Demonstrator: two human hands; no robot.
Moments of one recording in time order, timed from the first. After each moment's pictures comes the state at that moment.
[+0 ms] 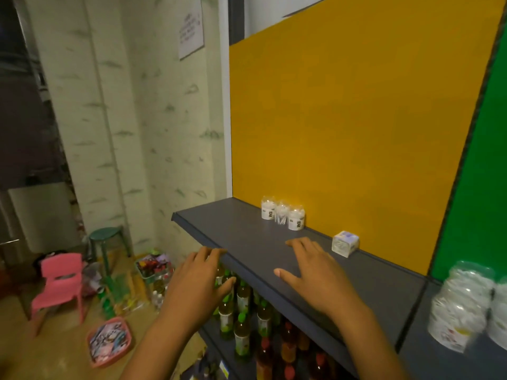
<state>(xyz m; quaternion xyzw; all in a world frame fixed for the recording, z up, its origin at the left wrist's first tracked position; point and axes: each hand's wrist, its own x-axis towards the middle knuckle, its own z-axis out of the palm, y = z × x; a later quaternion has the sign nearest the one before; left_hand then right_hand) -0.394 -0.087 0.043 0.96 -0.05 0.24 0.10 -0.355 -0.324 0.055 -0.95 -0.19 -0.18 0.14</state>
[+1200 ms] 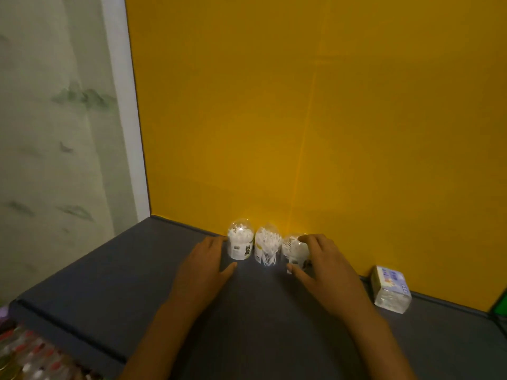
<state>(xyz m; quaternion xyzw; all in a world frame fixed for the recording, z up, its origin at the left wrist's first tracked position) 0.078 -0.047 0.000 0.92 -0.26 0.13 0.26 -0.031 -0.272 0.013 -0.96 0.07 -0.24 0.11</state>
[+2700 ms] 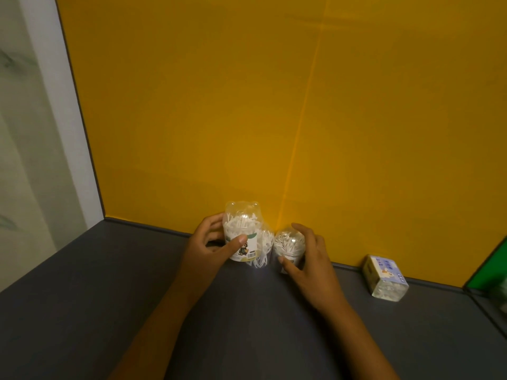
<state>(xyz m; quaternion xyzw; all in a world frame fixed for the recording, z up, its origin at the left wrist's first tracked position) 0.137 -0.082 -0.009 0.64 -0.30 -0.04 0.71 0.023 -0.279 -0.038 -0.90 0.14 -0.32 0.28</state>
